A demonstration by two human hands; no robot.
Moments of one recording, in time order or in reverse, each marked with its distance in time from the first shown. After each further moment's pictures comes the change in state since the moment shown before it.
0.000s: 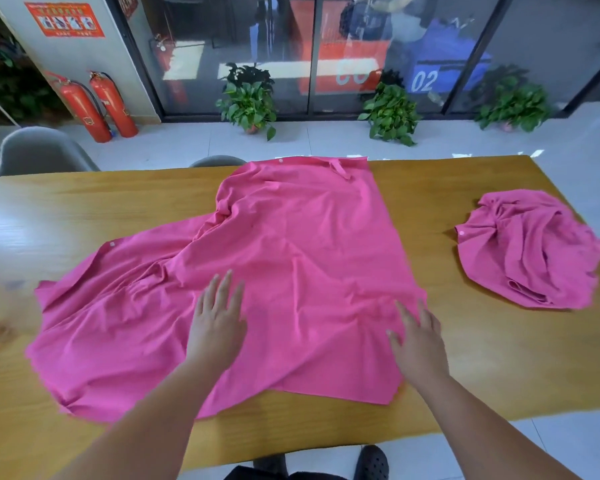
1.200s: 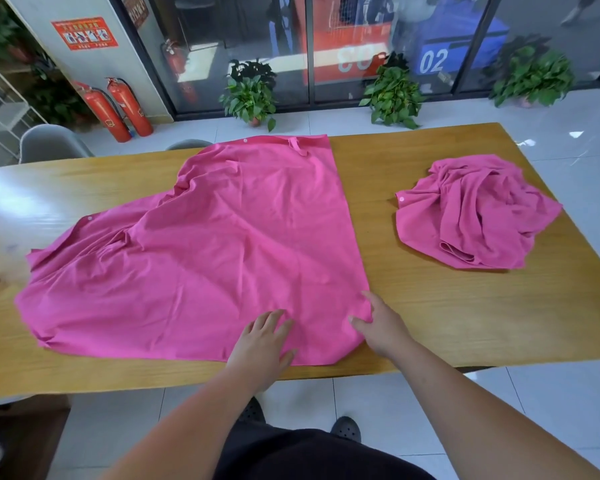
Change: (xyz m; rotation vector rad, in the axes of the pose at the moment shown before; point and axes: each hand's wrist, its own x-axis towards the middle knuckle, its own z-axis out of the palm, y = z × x) left_hand -0.098 0.271 0.026 0.044 -0.395 0.168; right_hand -0.020 0.136 -0.044 0.475 -0.317 -0.015
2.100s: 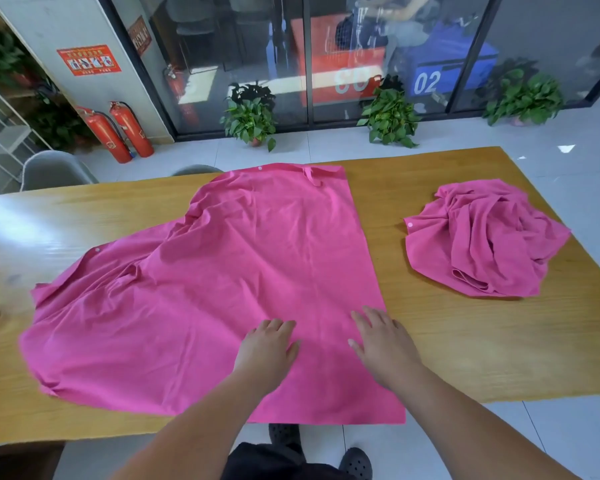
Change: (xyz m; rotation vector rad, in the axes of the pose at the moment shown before) left_hand 0.038 -0.027 -0.046 -0.132 0.122 -0.088; right_hand 0.010 -0.044 0.005 -0.865 0.036 -0.295
